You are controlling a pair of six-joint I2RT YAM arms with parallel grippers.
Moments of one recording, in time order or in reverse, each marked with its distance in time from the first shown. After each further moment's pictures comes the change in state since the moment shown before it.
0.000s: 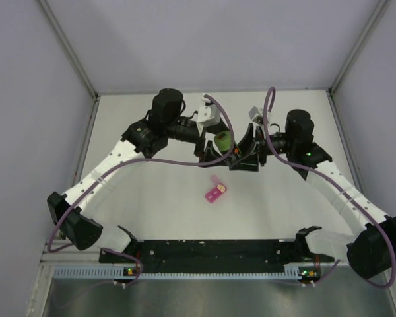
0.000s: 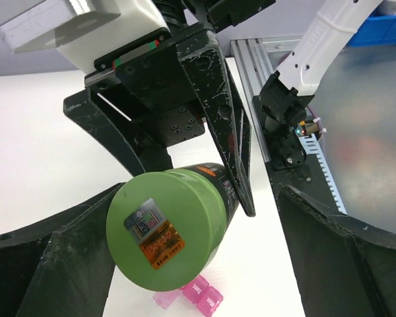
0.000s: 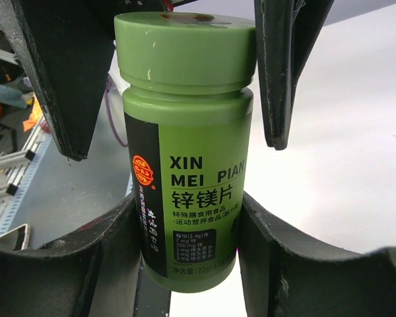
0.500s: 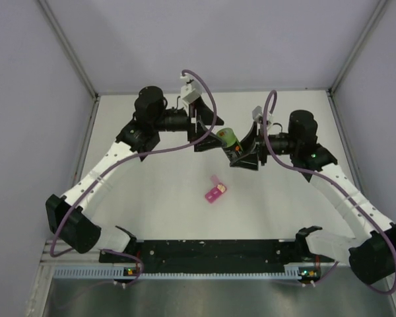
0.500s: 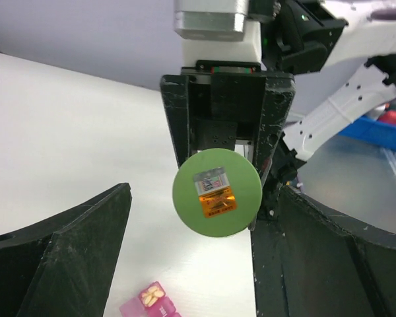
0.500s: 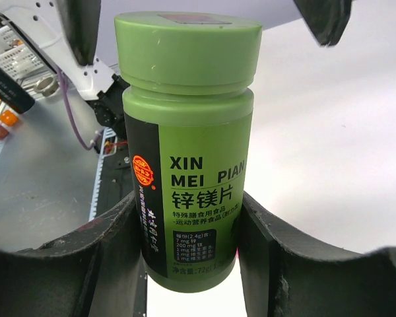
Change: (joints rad) left arm 0.121 -0.034 -0.128 0.360 -0.002 -0.473; right arm 0.000 -0.043 0.019 -0.117 0.132 -0.119
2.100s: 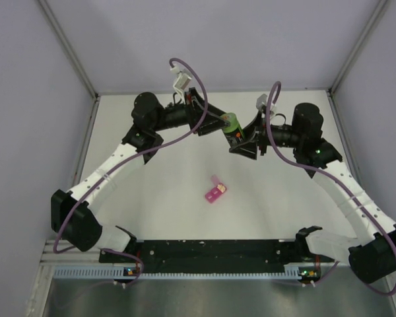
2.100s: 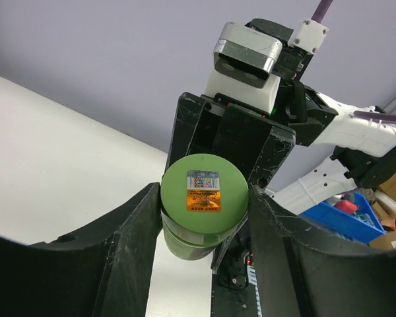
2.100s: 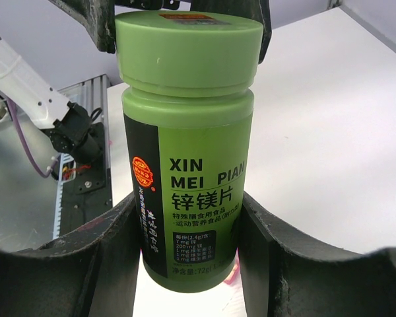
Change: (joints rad) left arm 0.018 0.014 -0.119 0.473 -0.133 -0.521; right arm 0.000 0.003 0.103 -0.037 0.174 -0.009
